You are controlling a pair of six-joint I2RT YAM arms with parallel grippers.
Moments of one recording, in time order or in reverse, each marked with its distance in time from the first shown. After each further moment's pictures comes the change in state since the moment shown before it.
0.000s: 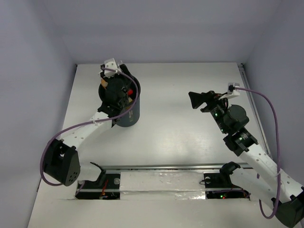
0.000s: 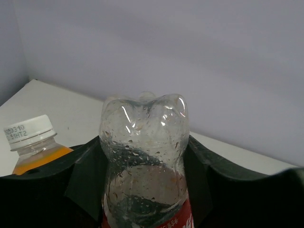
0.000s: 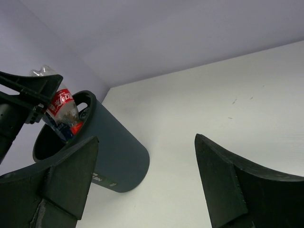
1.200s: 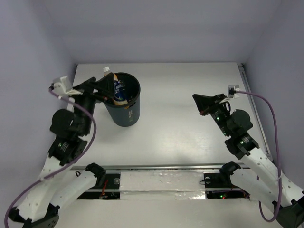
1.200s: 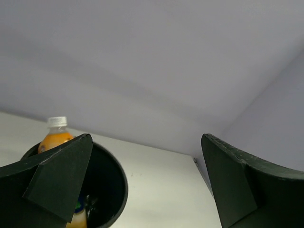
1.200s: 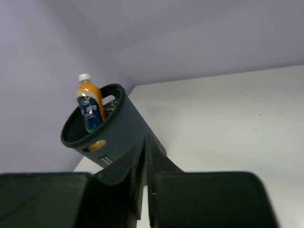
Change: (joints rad) left arm -0.032 -0.625 0.070 -0.475 0.319 -0.235; right arm 0.000 -0.050 -0.045 0.080 -0.134 -0.023
